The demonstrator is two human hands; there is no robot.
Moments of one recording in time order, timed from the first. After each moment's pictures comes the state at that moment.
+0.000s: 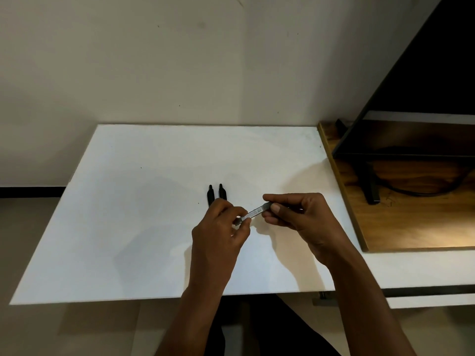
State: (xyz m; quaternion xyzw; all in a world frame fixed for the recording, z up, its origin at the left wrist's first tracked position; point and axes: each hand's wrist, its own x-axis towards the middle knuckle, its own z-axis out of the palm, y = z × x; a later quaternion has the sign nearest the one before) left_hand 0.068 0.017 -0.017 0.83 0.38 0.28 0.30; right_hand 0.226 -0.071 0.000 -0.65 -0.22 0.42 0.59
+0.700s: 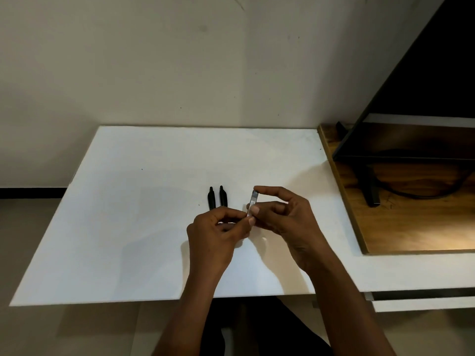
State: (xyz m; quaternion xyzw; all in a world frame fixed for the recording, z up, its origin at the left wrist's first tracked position) left_hand 0.070 0.024 -0.019 0.65 0.45 0.29 0.54; right_hand 0.202 -0.054 -0.004 -0.61 -0.20 0.42 0.64
